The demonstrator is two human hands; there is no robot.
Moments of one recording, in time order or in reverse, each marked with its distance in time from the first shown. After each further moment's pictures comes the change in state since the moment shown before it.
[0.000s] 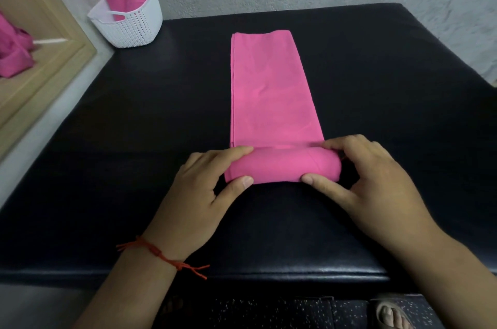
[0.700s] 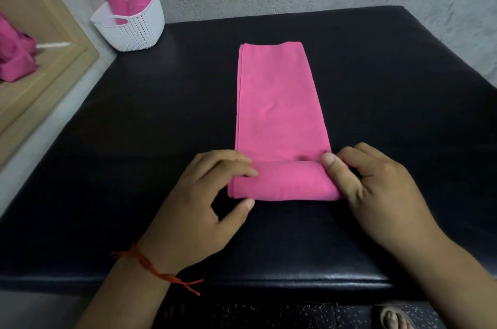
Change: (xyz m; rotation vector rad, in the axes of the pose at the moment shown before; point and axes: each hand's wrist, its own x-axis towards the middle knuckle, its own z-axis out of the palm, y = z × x) left_hand -0.005 0.006 -0.010 0.029 0.095 0.237; right_hand 0.006 -0.001 0.006 0.068 0.048 0.049
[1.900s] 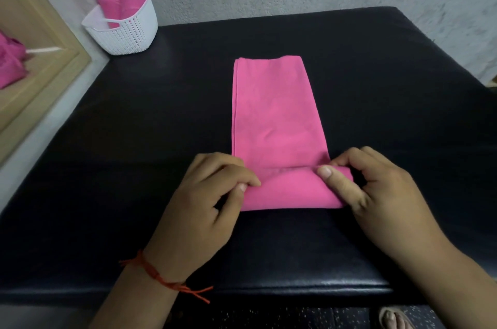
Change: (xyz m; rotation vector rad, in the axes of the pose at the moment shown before) left_hand 0.011 0.013 0.004 -0.043 0.083 0.001; right_hand -0.005 0.002 -0.009 0.084 0.003 0.028
